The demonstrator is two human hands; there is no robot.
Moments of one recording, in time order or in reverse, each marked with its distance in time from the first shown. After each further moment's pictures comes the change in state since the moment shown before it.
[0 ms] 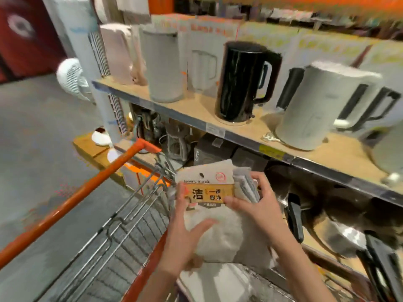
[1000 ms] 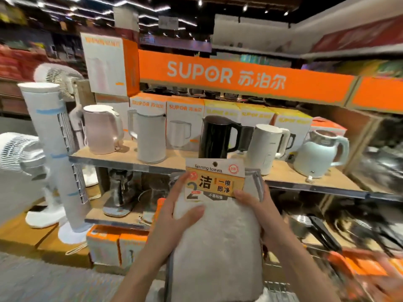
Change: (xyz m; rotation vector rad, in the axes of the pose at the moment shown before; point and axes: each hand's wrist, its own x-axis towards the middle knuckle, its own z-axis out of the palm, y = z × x) left_hand 0.074 0.162 -0.268 -0.381 -0.538 0.214; right_hand -0.065 -0.199 0.199 0.316 0.372 0.048
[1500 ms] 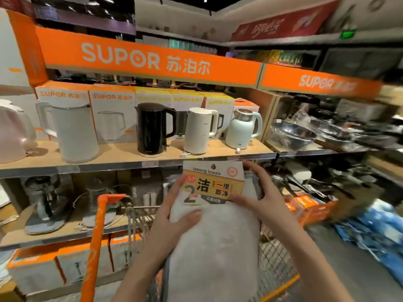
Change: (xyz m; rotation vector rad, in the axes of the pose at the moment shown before) left_hand -0.052 0.010 0.076 -0.156 -0.337 -0.082; right_hand -0.129 -0.036 -0.067 -0.496 0.359 -0.249
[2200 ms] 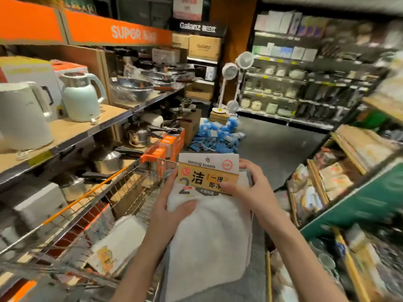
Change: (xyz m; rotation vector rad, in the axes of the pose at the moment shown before) left_hand -0.075 -0.018 0.029 -0.207 -0.779 -0.164; right_hand -0.233 -0.059 0.062 -0.273 0.967 0.362
